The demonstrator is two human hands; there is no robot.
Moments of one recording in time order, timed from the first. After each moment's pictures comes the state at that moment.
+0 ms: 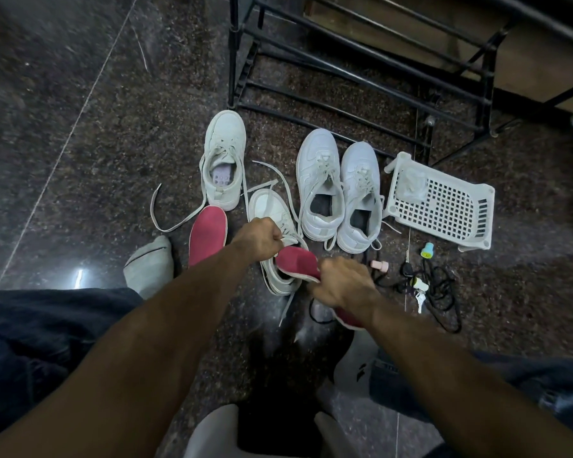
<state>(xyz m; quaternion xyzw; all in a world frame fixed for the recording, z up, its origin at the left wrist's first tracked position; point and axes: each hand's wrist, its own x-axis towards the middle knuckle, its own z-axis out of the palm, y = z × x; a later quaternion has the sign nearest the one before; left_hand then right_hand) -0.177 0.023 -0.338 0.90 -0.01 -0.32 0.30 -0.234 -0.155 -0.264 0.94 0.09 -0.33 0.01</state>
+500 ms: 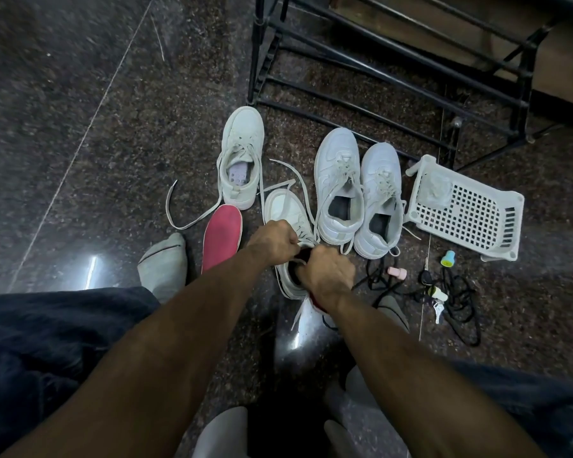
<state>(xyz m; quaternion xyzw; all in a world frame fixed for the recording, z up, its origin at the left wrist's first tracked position) -0.177 0.024 -0.345 0.90 -0.01 -0.31 0.31 -0.215 -0.097 -0.304 0.96 -0.06 -0.27 -0.02</state>
